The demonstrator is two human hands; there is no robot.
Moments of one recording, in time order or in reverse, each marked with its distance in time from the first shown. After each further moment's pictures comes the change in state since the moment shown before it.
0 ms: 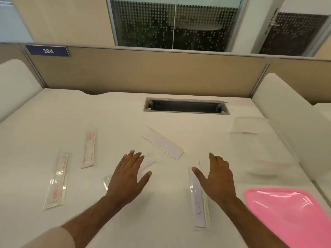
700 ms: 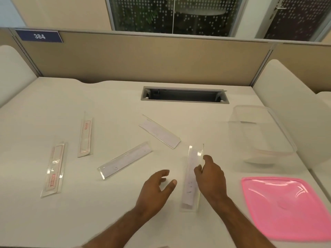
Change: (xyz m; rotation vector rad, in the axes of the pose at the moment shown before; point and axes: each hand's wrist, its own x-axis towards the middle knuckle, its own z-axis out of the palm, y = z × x) left_hand -0.039 0.099 0.032 -0.773 -0.270 -0.433; right_hand -0.018 -0.005 0.015 0.176 0.001 0.131
